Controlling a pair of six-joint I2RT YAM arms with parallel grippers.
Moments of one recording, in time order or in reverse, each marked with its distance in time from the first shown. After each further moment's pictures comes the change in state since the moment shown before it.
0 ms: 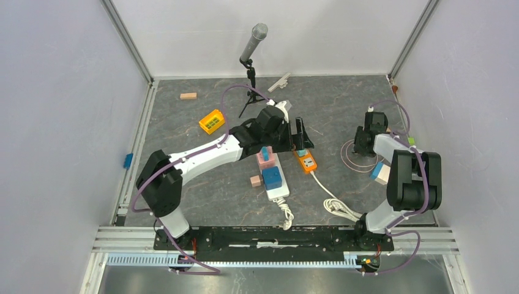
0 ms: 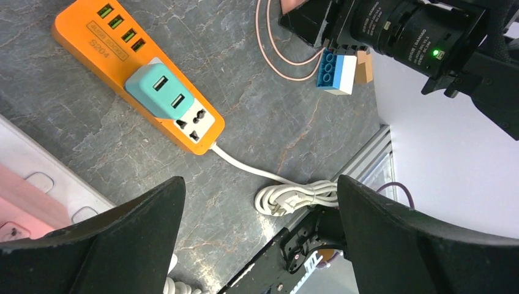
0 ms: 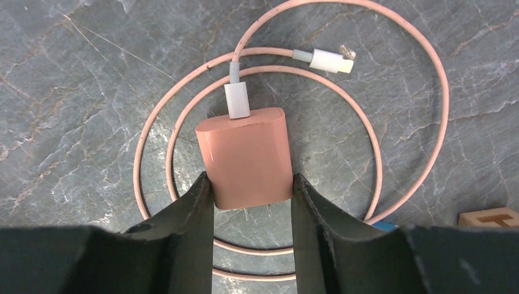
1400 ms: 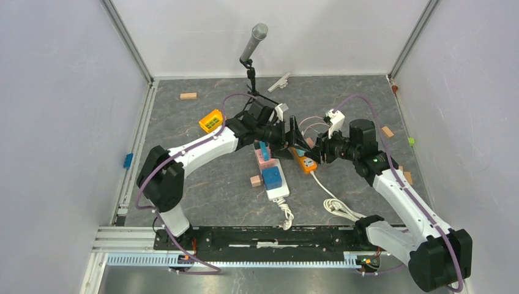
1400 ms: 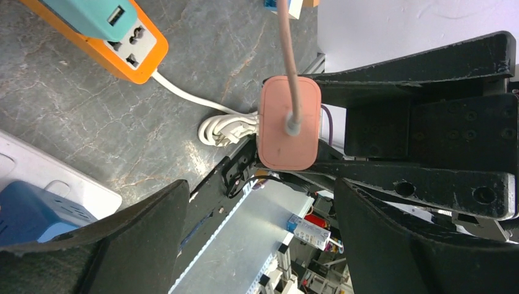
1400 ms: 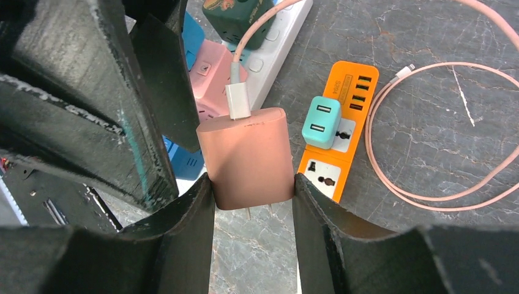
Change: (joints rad) left arm 0.114 0.027 0.022 -0.091 0.424 -0.134; right arm 0.407 -0.608 -0.115 -0.004 -0.674 -0.148
